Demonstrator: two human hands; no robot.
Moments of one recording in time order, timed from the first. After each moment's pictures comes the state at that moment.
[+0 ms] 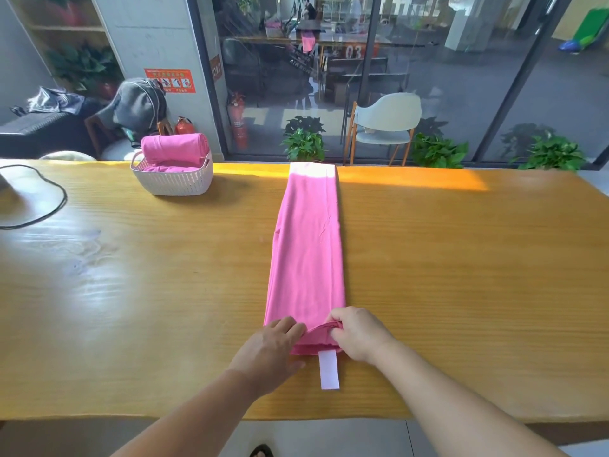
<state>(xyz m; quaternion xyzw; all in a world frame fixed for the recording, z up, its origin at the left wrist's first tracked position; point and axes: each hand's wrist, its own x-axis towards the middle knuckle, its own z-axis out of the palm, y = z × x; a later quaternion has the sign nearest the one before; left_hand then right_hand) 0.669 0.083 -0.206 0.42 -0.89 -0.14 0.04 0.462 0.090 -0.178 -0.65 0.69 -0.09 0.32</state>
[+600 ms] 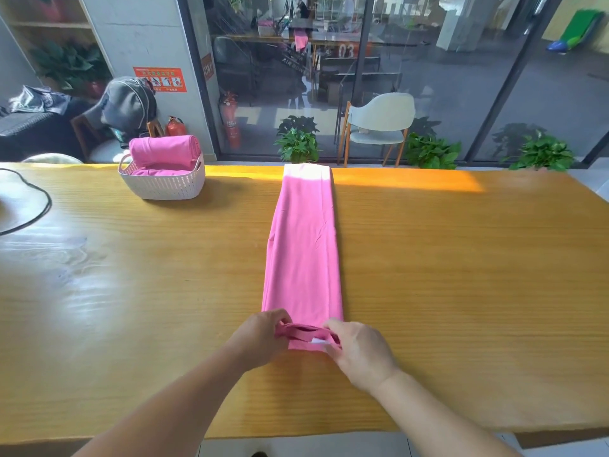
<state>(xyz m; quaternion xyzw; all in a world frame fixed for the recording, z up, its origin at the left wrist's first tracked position) 0.668 0.038 -0.186 0.54 -0.76 -0.37 0.05 0.463 0.109 -0.185 -0.73 0.65 -0.13 0.16</state>
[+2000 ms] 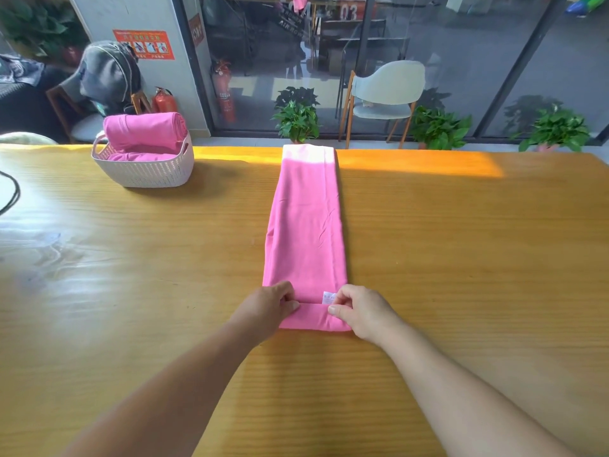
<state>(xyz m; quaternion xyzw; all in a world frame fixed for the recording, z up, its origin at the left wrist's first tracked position) 0.652 -0.033 -0.207 0.54 -0.76 -0.33 0.10 0.440 0.017 -0.192 -0.58 0.72 -0.16 0.34</state>
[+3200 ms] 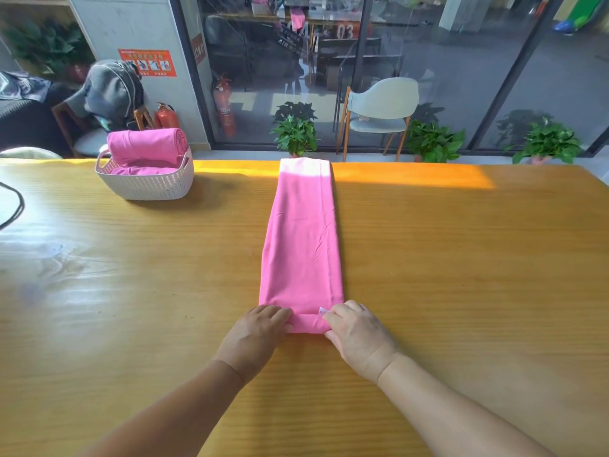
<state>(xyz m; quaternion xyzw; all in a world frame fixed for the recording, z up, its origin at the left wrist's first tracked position) 0.667 -0.008 -0.221 0.41 -0.90 -0.08 0.16 0.443 0.043 -0.211 -0.81 0.57 -0.12 -0.03</state>
